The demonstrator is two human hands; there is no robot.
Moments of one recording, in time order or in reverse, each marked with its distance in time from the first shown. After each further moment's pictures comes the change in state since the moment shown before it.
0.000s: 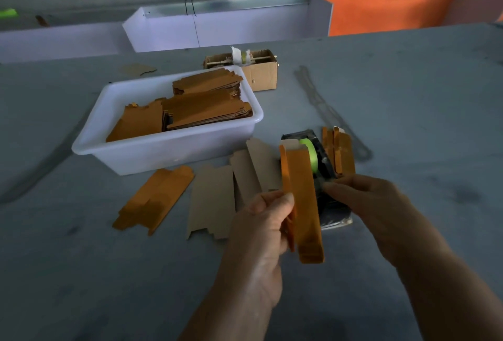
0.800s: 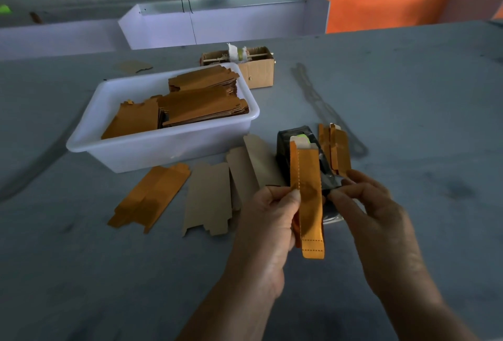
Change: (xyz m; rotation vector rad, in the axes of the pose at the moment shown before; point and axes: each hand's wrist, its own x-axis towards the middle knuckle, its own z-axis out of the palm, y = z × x) left_hand 0.007 -0.012 0.005 0.146 -0.029 0.077; right_hand -0.033 0.019 0.014 0.045 0.275 -0.218
